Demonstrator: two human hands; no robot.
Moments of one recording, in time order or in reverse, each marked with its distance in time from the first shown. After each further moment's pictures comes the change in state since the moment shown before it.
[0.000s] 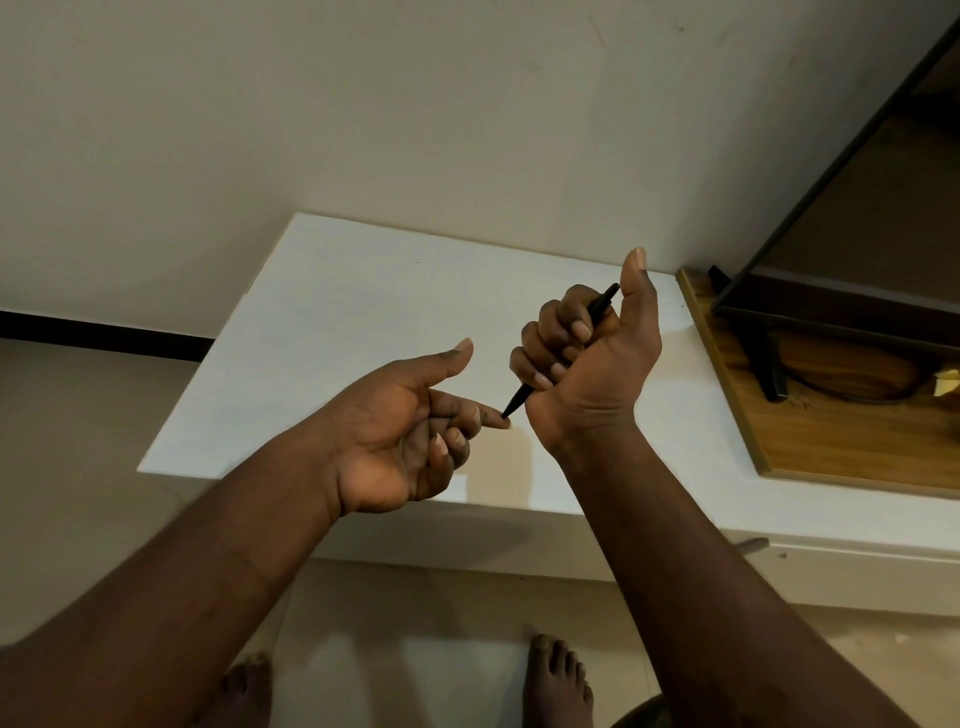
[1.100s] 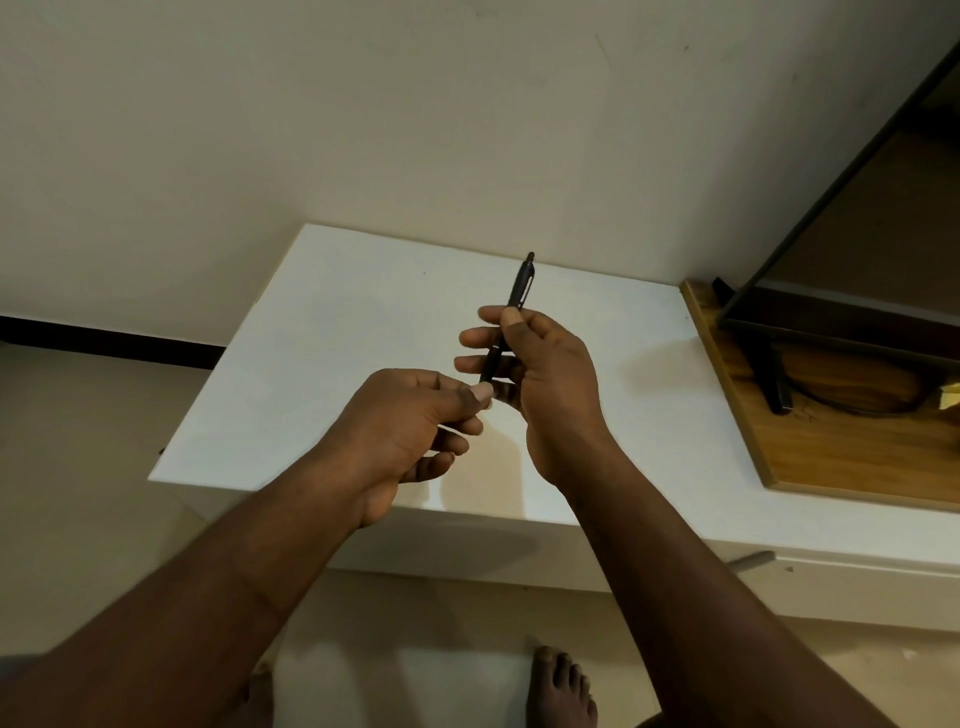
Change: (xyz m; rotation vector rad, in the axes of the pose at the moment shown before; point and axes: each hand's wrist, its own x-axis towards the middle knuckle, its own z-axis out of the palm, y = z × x) left_hand -0.002 -0.010 0.010 0.414 0.473 0.458; right_hand -0.001 0.020 0.001 -0.644 -0.036 0.060
